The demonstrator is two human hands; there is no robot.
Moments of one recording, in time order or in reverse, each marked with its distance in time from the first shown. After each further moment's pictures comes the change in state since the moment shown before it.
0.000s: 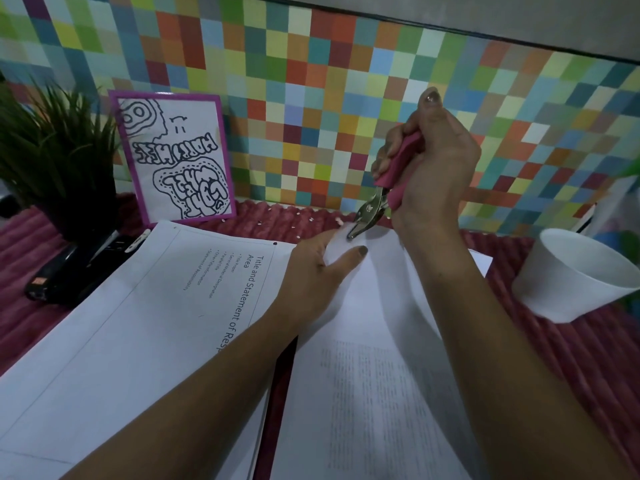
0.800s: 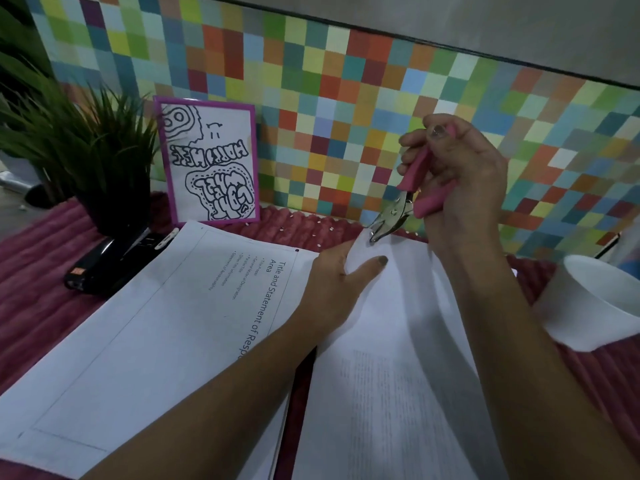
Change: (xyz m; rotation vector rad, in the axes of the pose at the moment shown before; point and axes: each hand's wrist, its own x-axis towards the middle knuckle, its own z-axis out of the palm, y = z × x) left_hand 0.002 -0.010 -0.001 -0.150 0.029 -0.040; right_hand 0.003 -0.009 -0.002 -0.035 -0.124 0.069
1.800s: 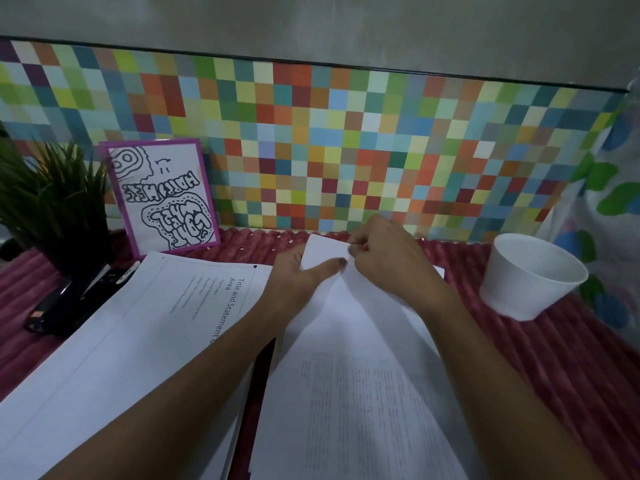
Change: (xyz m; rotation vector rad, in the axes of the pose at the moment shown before) left_hand 0.011 0.008 0.012 -0.028 -0.042 -0.130; right_hand -0.041 0.003 -0.050 -1.404 -0.298 0.172
